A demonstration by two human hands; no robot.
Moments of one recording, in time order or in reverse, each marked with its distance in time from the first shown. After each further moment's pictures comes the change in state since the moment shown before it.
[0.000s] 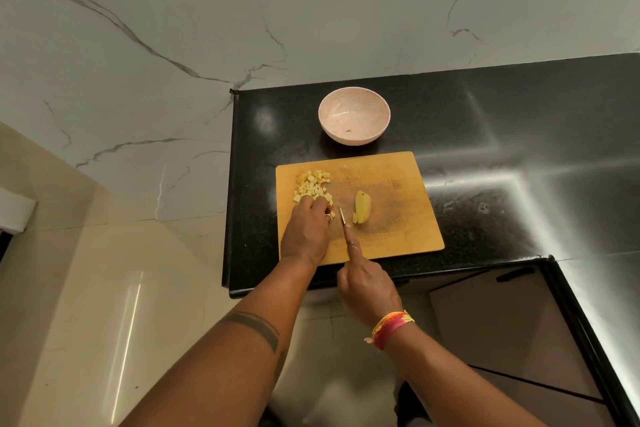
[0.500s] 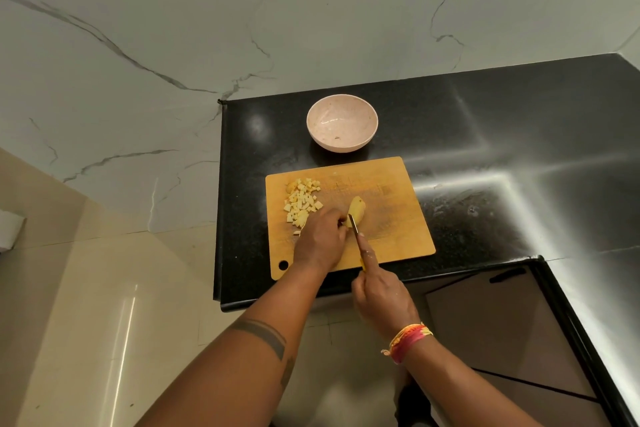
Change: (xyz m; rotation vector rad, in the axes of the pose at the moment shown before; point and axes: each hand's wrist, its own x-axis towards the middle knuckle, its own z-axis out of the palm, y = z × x) left_hand 0.007 0.031 0.013 -0.171 -0.148 0.054; right_hand -0.007 0.032 -0.016 0.017 0.070 0.008
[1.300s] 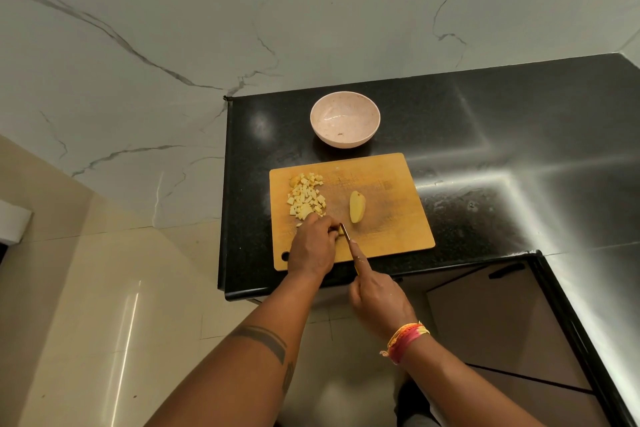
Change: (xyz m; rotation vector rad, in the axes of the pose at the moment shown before) left_hand -0.029 -0.013 0.004 -0.001 0.080 -0.100; right_hand -0.016 -0.003 0.005 -0.093 -0.103 -0.008
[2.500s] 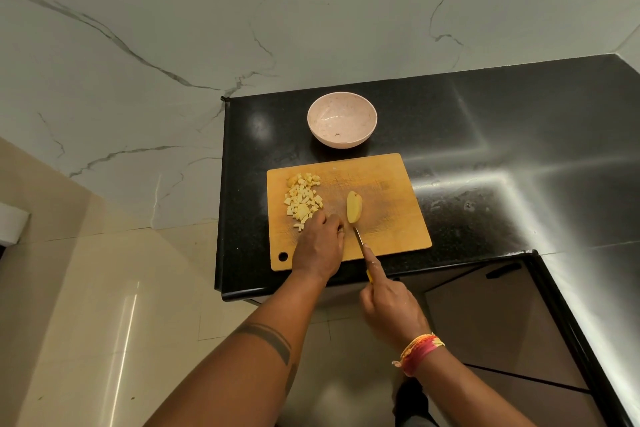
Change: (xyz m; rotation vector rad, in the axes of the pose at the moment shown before) left_hand -0.002 0.008 0.012 0.145 0.019 0.125; right_hand -0.019 0.014 -0.014 0.050 0.012 0.050
